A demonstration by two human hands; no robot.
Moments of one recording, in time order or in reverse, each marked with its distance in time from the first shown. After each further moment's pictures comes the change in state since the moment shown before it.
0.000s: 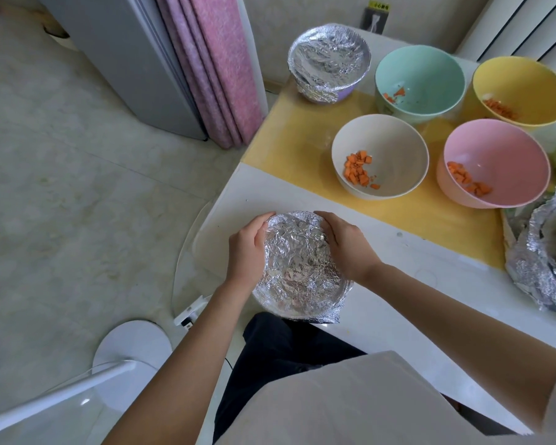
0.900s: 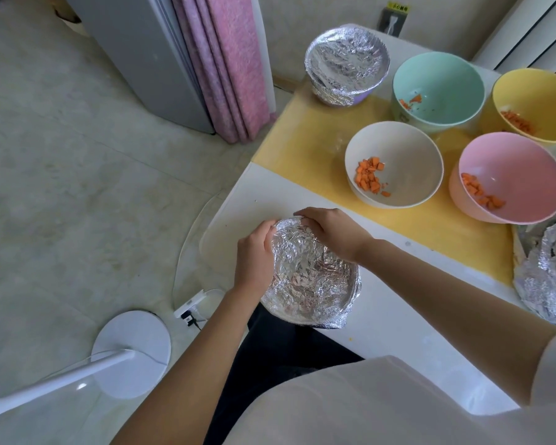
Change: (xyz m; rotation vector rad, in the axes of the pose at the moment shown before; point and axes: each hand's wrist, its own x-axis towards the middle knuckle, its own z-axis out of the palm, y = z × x) left_hand -0.005 0.007 0.002 0.061 0.057 -0.095; right_hand 0.045 -0.023 -0.005 -0.150 -0.230 -0.189
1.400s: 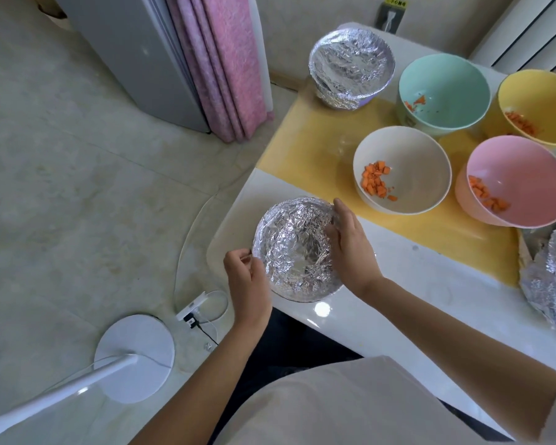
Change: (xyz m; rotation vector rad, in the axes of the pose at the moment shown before) left_hand -0.022 -0.007 -0.018 -0.342 0.119 -0.412; right_hand -0.021 -0.018 0.023 0.214 0.368 0.294
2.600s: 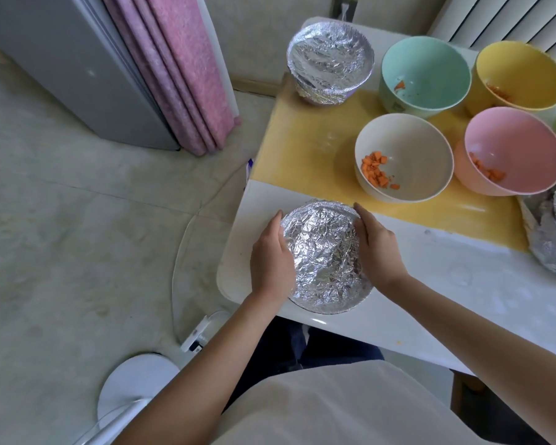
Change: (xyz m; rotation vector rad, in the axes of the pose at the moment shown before) left_hand 0.070 0.015 0.013 0.327 -0.315 0.390; right_hand 0.002 0.009 0.016 -0.059 0.194 0.217
